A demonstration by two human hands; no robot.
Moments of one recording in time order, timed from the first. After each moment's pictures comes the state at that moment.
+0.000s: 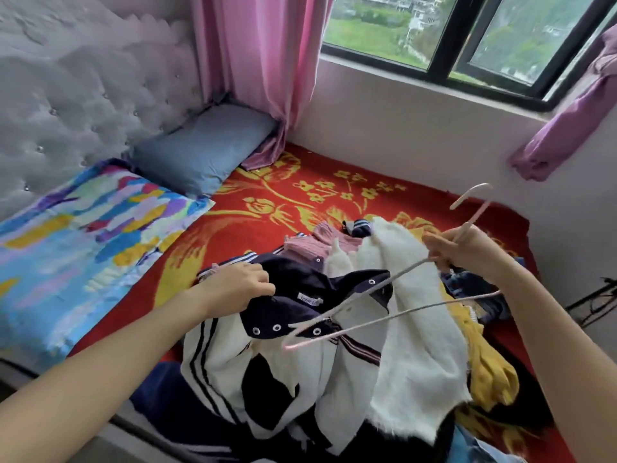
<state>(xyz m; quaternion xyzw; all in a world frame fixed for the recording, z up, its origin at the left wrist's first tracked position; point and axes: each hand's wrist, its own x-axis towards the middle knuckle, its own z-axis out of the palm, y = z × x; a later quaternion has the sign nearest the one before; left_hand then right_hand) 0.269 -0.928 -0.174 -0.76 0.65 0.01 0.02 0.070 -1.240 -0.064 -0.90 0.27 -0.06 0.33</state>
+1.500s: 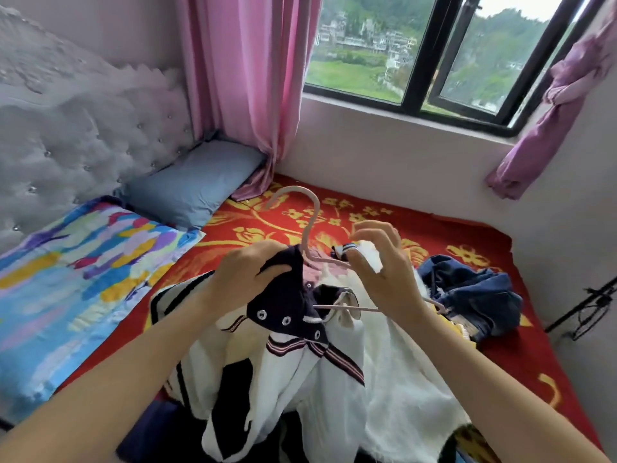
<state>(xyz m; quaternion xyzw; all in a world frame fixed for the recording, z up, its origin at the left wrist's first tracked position) 0.224 -0.955 -0.094 -0.77 0.52 -0.12 -0.35 0.086 -1.125 -0.067 -0.87 0.03 -0.40 0.28</state>
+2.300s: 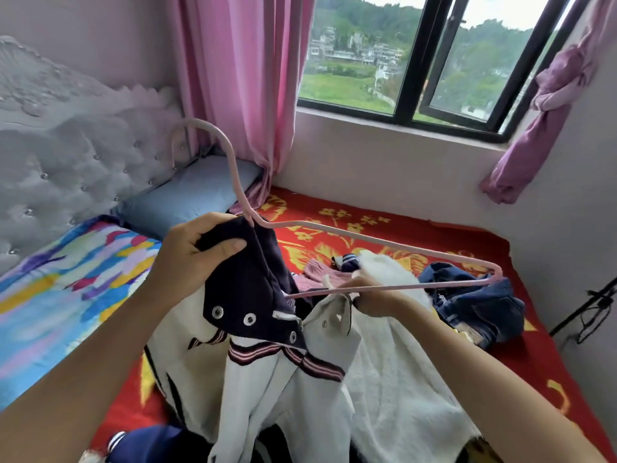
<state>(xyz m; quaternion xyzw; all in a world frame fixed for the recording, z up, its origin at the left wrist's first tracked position) 0.245 -0.913 -0.034 -0.69 0.44 -0.10 -0.57 0.131 -1.182 -0.113 -0.96 0.08 0.07 0.27</state>
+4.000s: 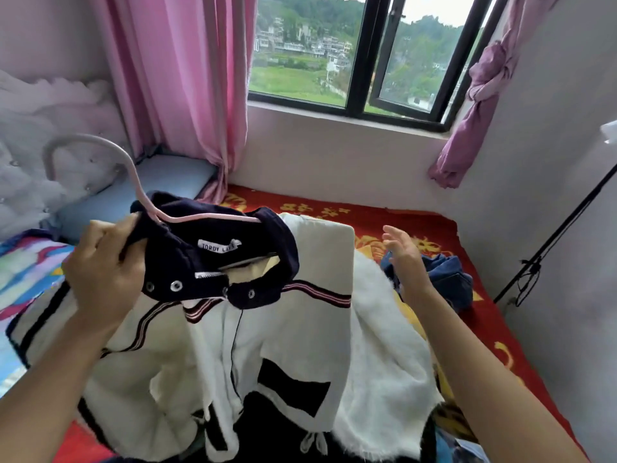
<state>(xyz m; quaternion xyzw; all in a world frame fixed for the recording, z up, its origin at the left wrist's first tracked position) 0.301 -0.915 -0.091 -0.75 0.32 -0.43 -0.39 0.068 -1.214 -0.077 -0.74 0.34 -0.34 0.47</state>
